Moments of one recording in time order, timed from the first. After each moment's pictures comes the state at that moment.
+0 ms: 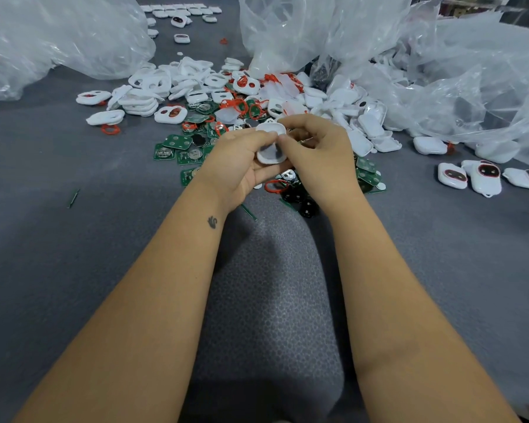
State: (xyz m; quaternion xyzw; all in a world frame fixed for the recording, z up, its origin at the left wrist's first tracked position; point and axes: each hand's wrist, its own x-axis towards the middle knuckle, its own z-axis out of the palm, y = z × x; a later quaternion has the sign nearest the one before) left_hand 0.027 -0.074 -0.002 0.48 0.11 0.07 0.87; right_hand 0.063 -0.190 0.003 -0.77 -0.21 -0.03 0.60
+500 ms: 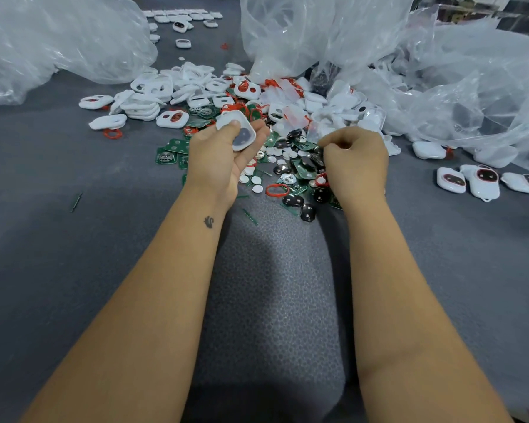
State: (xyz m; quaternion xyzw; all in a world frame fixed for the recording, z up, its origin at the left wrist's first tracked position) left_hand 0.030 -0.062 -0.002 0.37 0.14 0.23 0.89; right_hand 0.080 -0.215 0.002 -0.86 -0.05 -0.11 0.50
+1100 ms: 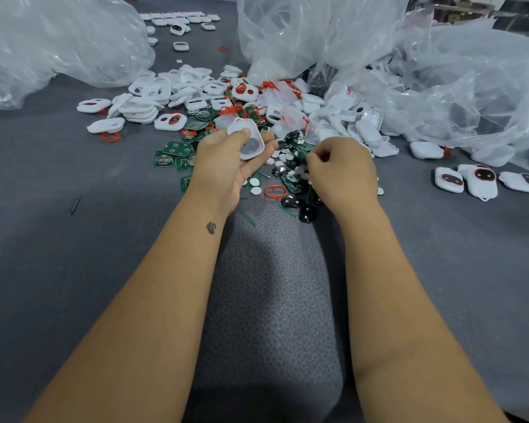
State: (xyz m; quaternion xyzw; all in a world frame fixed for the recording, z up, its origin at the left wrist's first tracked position) left_hand 0.031 -0.065 -0.004 0.42 0.15 0.18 0.88; right_hand 0.075 -0.210 0.000 -0.93 -0.12 -0.10 0.32
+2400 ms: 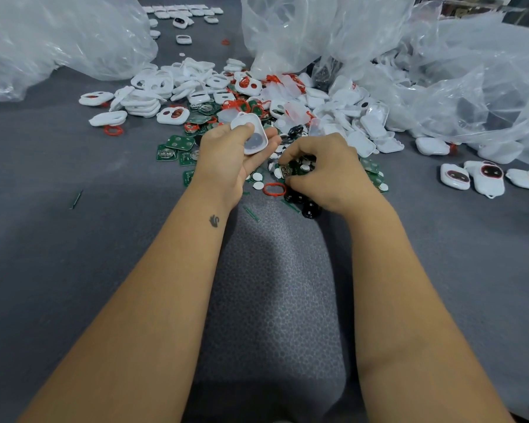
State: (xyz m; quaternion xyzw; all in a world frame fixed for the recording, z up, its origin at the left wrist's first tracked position) left_hand 0.033 -0.065 -0.005 0.43 0.15 0.19 0.87; right_hand 0.061 -0.209 0.012 -0.90 -0.29 0.00 0.32
